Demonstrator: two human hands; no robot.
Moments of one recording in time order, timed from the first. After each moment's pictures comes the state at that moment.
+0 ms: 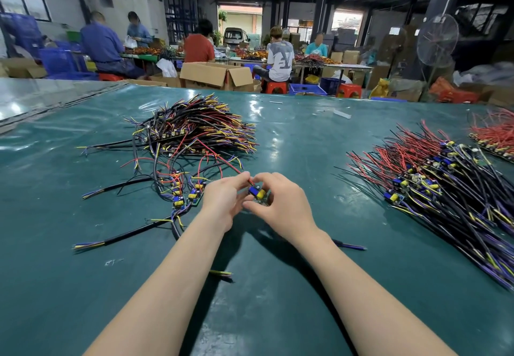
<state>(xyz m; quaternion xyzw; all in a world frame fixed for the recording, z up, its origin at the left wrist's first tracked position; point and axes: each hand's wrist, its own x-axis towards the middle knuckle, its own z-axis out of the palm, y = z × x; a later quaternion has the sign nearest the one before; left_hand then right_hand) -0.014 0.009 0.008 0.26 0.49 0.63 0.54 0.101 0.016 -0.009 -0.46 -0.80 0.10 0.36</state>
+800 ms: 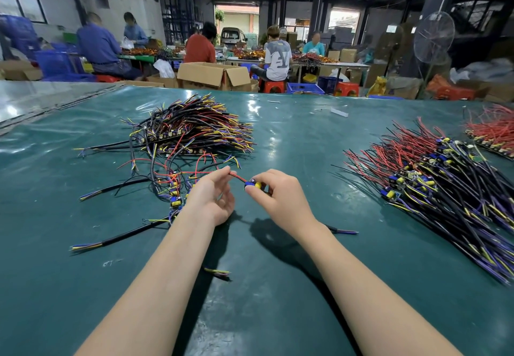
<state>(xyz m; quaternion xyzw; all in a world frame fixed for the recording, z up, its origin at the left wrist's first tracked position) -0.032 0.014 0.011 0.10 0.46 0.62 0.63 0.102 0.017 -0.001 -0.41 -0.80 0.14 0.42</state>
